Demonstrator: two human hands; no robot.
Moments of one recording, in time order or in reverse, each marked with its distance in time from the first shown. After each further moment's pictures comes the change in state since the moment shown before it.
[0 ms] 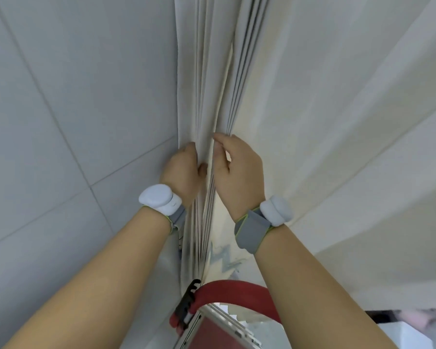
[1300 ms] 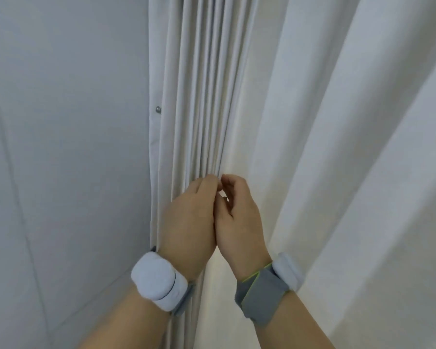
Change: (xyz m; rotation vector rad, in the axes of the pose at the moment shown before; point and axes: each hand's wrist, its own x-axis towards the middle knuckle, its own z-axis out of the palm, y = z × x) left_hand 0.031 0.141 -0.109 -0.118 0.351 0.446; right_hand 0.086 -0.066 -0.091 0.256 0.014 0.102
